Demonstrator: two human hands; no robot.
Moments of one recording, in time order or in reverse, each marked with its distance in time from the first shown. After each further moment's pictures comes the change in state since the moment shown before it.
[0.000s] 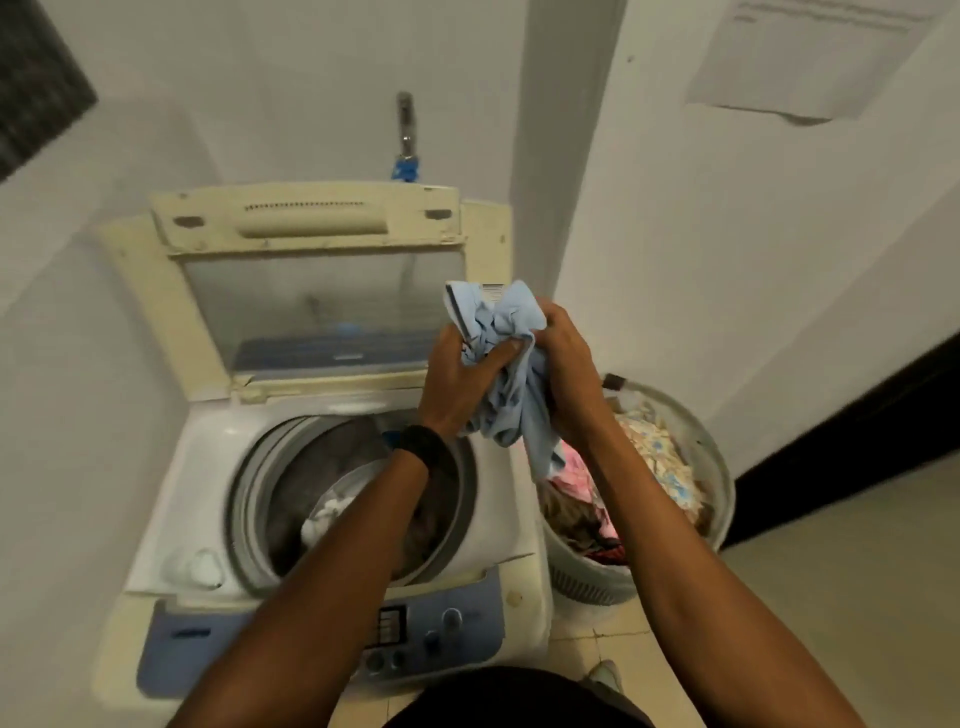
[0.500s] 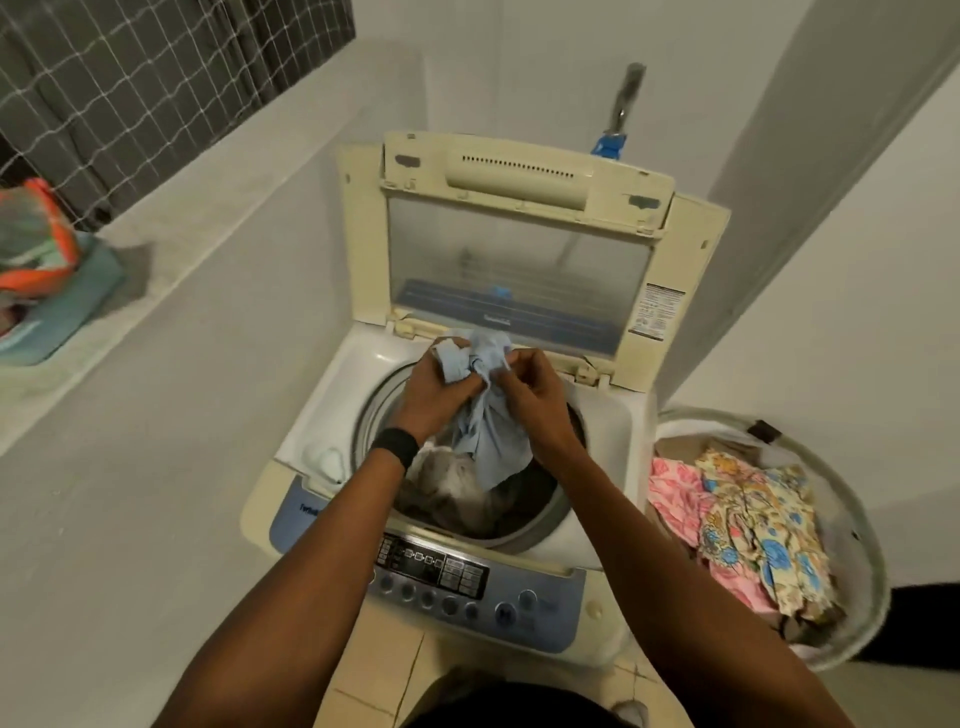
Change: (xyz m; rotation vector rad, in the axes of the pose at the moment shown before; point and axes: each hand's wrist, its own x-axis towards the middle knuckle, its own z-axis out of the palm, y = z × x) left_hand -0.070 -0.058 -0.163 0.255 0.316 -0.345; right_hand -0.015 0.085 0.155 -0.027 -0.407 0.110
